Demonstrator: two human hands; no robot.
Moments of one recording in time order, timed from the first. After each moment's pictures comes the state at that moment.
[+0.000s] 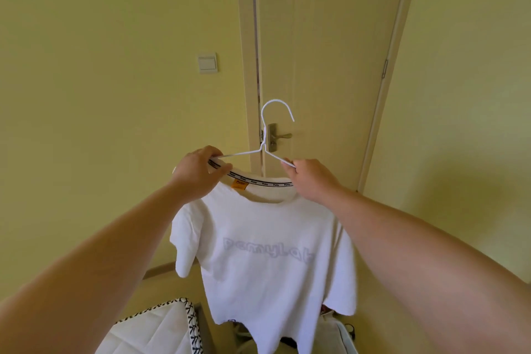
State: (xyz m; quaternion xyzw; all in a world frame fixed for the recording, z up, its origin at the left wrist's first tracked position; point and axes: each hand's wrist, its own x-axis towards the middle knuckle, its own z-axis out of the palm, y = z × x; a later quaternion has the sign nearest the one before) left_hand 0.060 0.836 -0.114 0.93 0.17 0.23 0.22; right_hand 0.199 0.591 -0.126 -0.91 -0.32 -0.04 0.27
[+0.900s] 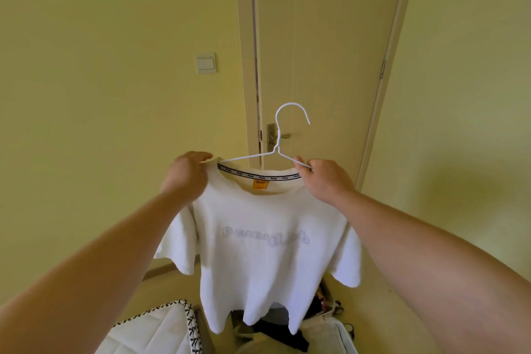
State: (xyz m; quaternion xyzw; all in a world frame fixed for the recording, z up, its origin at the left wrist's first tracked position) left_hand 0.060 0.853 -0.123 0.92 0.22 0.27 0.20; right_hand 0.214 0.574 -0.134 -0.93 -0.25 -0.09 0.26
